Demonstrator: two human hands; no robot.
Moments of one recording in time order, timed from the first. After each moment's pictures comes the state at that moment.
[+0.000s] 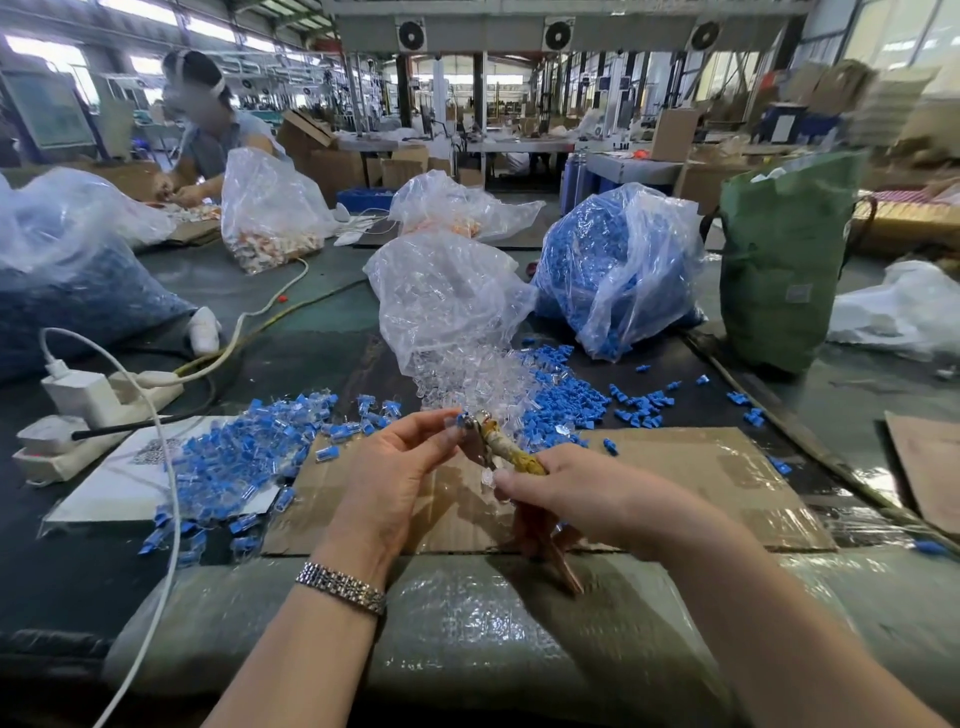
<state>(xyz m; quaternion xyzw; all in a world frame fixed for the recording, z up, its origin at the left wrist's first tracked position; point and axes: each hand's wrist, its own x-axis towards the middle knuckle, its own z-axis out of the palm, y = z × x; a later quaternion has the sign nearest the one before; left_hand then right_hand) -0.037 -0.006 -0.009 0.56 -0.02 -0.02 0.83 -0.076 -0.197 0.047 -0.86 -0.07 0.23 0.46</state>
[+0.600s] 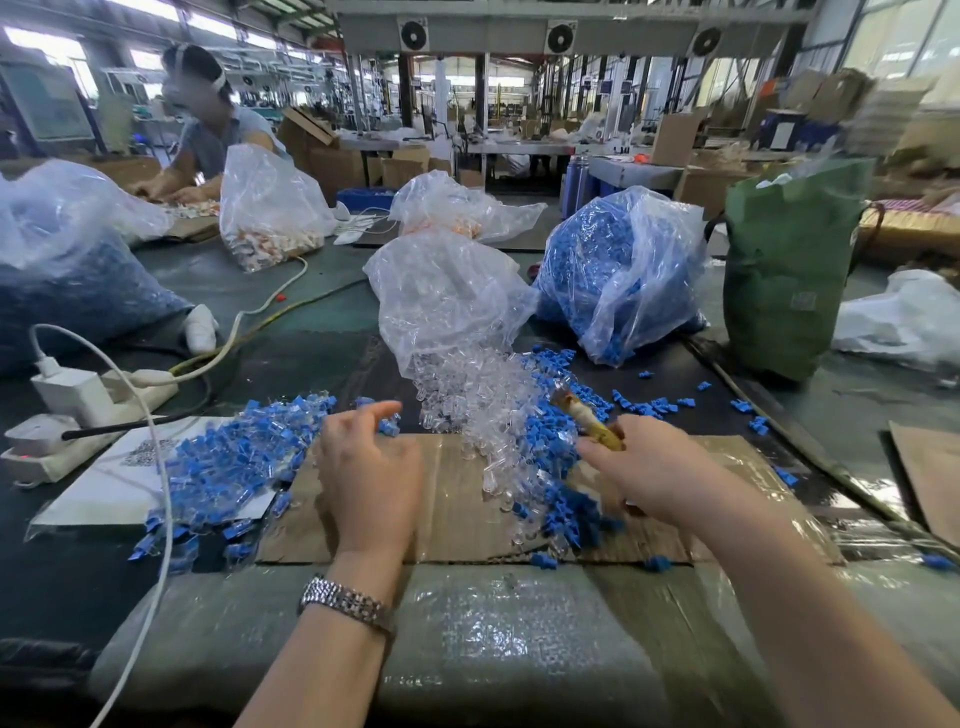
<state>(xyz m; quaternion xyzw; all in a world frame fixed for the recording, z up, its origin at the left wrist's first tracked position) -0.036 -0.004 -0.014 0.85 0.09 0.29 0.44 -0.051 -0.240 0.046 -0.97 0.07 0.03 0.25</state>
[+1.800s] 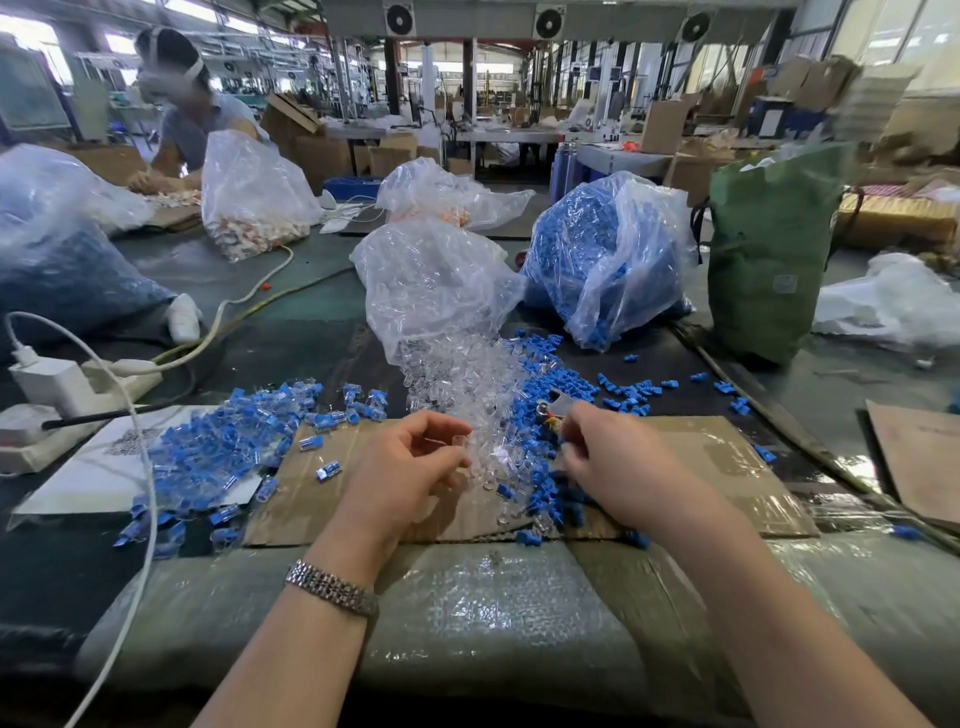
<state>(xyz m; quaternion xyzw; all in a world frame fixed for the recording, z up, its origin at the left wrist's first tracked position) -0.049 -0.012 -0.012 0.75 -0.03 -0.02 0.66 -0.057 -0.234 0.027 -0.98 -0.06 -0.06 0.15</state>
